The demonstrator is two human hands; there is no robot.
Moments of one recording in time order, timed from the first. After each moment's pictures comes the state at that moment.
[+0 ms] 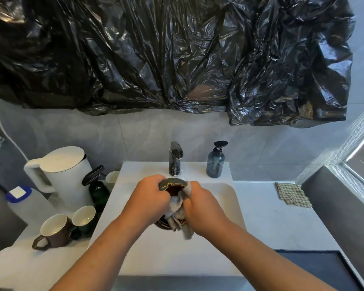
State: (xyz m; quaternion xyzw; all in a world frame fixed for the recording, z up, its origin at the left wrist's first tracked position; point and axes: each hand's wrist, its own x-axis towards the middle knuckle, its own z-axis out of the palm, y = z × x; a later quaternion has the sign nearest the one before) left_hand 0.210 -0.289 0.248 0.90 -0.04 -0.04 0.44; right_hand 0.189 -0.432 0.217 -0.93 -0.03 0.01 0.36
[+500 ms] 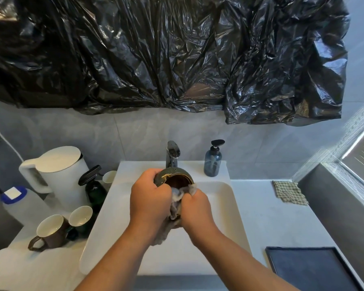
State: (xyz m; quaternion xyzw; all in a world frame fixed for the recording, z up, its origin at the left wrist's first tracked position) left_hand 0.194 -0.314 0.245 0.82 0.03 0.12 0.55; right_hand 0.188 -0.410 0.208 -0.78 0.18 0.01 0.60
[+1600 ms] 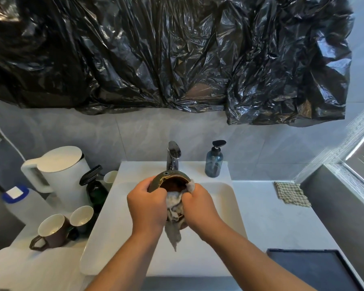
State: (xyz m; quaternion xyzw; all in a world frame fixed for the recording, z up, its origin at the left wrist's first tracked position) left_hand 0.197 -0.321 0.224 0.73 0.12 0.15 0.66; right_hand 0.198 -0.423 0.206 -0.83 0.11 0.03 0.54
